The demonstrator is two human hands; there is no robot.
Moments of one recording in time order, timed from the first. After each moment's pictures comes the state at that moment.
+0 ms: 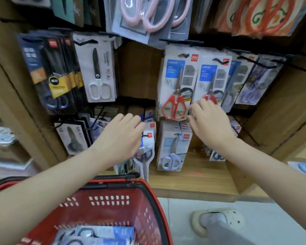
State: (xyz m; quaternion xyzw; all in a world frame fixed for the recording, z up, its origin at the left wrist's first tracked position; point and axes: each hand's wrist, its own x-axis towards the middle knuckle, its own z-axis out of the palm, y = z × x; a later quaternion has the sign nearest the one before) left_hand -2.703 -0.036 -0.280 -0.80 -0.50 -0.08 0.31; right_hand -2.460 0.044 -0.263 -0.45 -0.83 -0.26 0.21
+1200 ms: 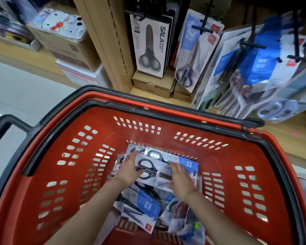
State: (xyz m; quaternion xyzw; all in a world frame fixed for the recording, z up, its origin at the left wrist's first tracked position) left_hand -2.854 -0.219 -0.600 -0.37 -0.79 -0.09 -0.48; right_hand -2.661 -0.157 -0.636 -0.44 -0.82 0.32 -0.19
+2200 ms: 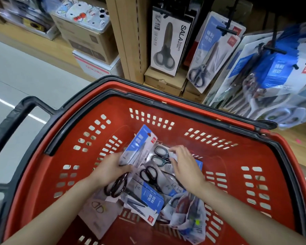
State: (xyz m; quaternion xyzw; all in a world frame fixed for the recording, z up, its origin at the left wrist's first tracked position) left_hand -2.899 -0.266 -0.539 -0.38 -0.78 -0.16 -0.47; right_hand -2.685 -0.145 -0.566 -0.37 -0.86 0.34 0.04
